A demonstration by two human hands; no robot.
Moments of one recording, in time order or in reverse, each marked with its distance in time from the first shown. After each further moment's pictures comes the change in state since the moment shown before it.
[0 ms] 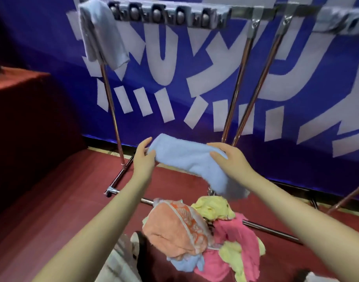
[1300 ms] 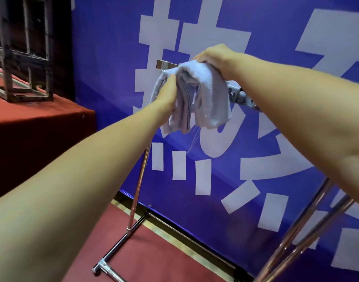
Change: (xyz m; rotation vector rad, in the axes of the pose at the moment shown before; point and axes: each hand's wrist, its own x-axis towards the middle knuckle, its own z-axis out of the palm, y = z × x) left_hand 0.265 0.276 -0.049 -0.205 -0.053 0.238; right_hand 0.406 -0.356 0.066 -0.159 0.002 -0.174
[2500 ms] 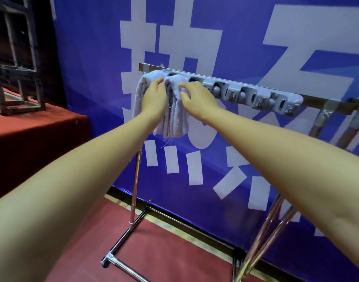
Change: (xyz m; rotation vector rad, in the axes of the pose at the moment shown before) left_hand -0.025 -0.009 0.014 0.379 0.075 0.274; right_hand -0.078 0.077 0.025 -0.451 0.154 -0.344
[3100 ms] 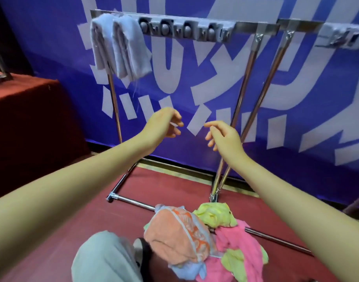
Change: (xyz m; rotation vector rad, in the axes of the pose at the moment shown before) left_hand -0.274 0.012 0.042 -0.080 -0.498 -0.357; right_hand -0.360 0.063 -0.040 0.759 0.104 0.550
